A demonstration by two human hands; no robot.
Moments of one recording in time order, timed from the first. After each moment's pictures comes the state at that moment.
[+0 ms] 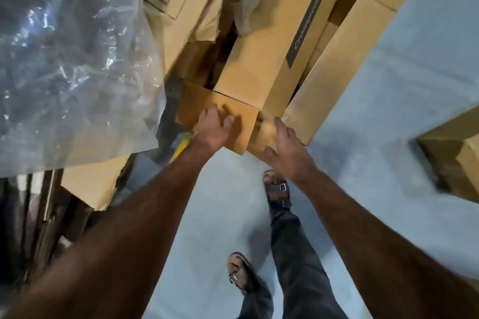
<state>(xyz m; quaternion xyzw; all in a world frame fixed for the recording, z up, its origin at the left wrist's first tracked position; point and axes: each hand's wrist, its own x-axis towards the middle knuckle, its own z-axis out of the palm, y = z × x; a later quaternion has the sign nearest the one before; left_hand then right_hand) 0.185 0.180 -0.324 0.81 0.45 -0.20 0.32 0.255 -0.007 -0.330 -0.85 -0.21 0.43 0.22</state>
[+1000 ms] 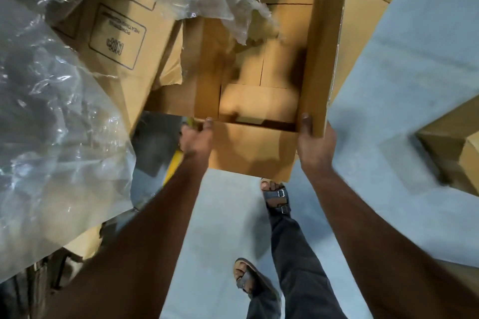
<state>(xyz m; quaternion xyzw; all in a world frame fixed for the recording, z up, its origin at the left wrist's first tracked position) 0.244 0.194 -0.355 0.59 0.69 -0.08 0.42 0.338 0.001 -0.358 -0.85 0.16 0.19 0.46</state>
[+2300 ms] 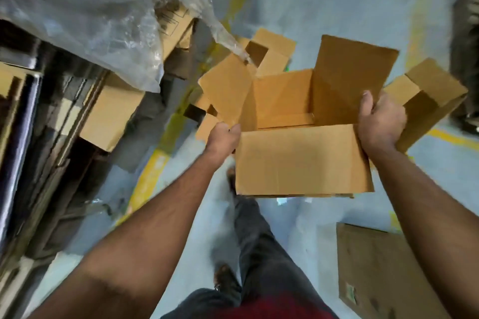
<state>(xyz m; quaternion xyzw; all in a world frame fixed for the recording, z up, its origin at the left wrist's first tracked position) 0.057 -0.049 -0.127 0.72 0.43 -0.07 0.54 0.194 -0.304 -0.040 -0.98 0.01 -0.07 0.19</state>
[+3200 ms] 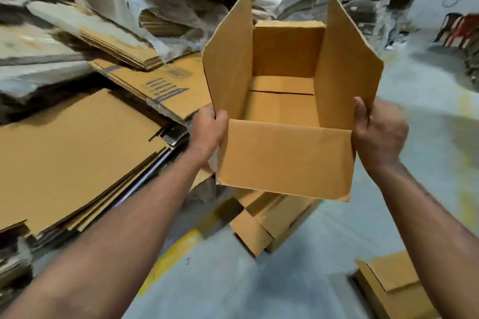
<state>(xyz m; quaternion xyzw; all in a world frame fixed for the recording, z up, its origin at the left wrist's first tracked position) -0.080 -0.107 0.255 0.75 0.37 0.41 0.37 0.144 -0.324 0.257 -0.76 -0.35 -0.42 0.35</state>
